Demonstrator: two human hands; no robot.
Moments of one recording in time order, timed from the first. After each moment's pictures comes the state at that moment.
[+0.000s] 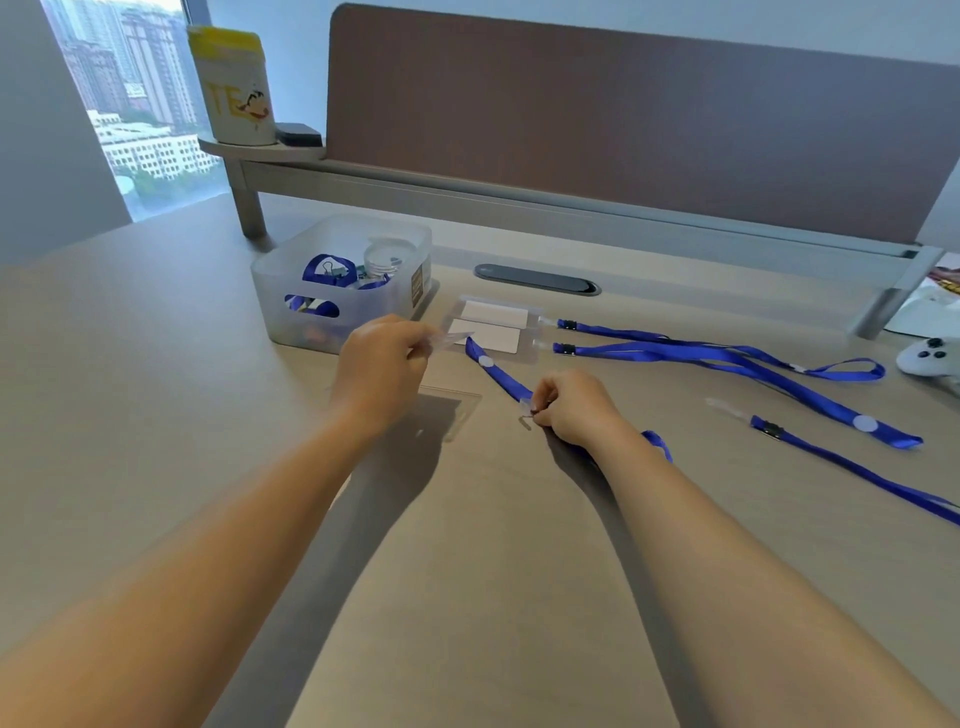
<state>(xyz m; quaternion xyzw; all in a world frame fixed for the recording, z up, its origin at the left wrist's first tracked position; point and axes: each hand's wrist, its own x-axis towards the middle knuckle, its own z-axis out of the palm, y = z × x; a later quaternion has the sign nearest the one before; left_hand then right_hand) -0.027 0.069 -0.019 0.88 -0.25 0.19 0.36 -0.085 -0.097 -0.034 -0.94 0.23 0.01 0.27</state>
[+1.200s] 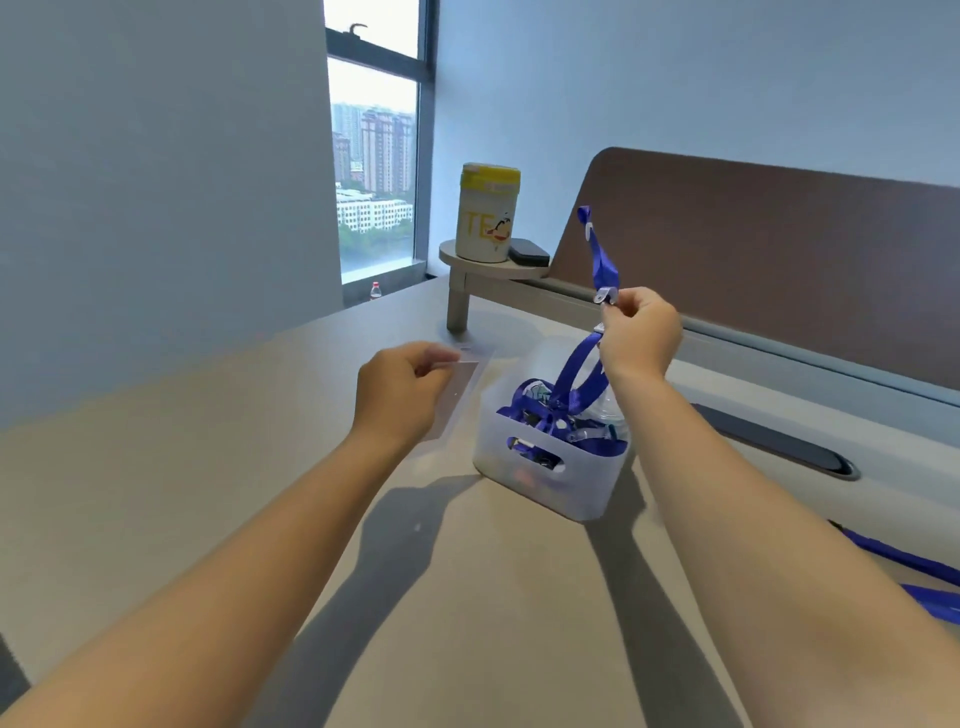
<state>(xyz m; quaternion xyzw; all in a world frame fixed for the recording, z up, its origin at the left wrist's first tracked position) 0.098 0.207 0.035 0.83 -0.05 0.22 0.51 0.139 0.029 0.068 -0.80 0.13 -0.37 0.45</state>
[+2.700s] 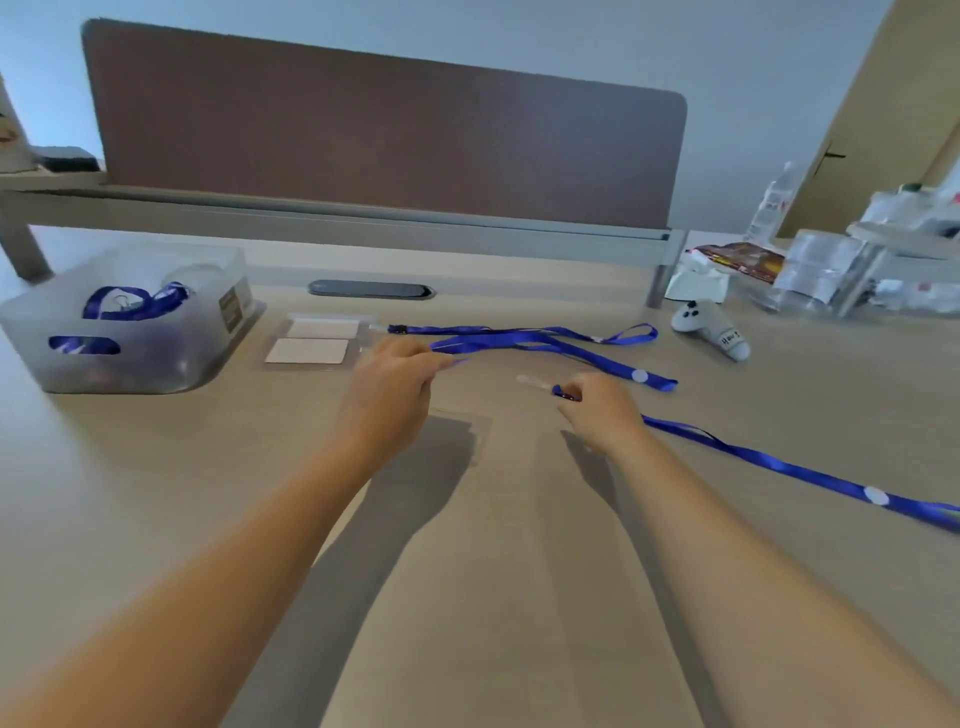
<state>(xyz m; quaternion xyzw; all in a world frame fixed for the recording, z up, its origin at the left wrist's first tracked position) -0.108 -0.054 -0.020 0.80 -0.48 0.21 0.30 -0.219 -0.226 -0.025 -0.90 0.37 -0.10 0.22</state>
